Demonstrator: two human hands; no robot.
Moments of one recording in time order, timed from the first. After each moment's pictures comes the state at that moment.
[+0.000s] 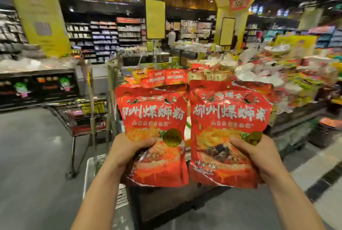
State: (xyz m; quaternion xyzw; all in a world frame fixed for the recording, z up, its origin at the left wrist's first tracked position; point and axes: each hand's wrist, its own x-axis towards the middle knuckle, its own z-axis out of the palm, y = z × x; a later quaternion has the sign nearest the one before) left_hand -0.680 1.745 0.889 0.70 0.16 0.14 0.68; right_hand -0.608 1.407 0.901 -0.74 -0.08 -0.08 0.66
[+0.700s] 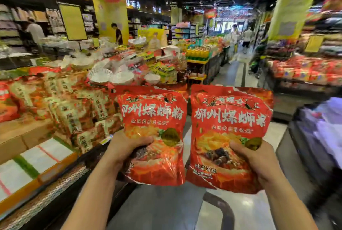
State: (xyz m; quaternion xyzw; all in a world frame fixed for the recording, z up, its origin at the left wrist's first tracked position) left_hand -0.420 1.174 0.883 0.71 -0.07 -0.10 0.70; right_hand -0.577 0.873 0.886 -0.70 0.21 -0.27 0.62
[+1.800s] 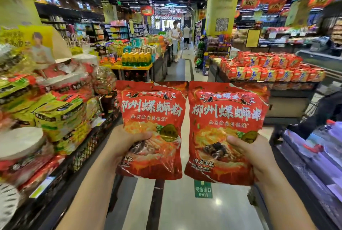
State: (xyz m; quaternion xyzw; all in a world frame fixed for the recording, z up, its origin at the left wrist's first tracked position) left_hand 0.158 0.576 0.884 0.71 -0.18 -0.21 0.65; right_hand -0.089 0.350 0.869 -0.63 0.32 -0.39 0.59
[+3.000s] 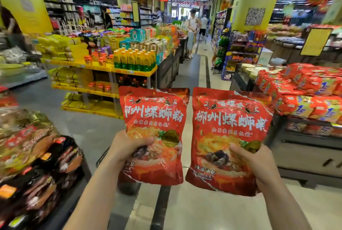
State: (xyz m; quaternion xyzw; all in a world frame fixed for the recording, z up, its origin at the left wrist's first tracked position) left_hand 0.781 0.001 0.854 0.74 -0.11 -0.20 0.63; right_hand 0.556 -0.245 0.842 -0.66 0.33 -0.34 0.59
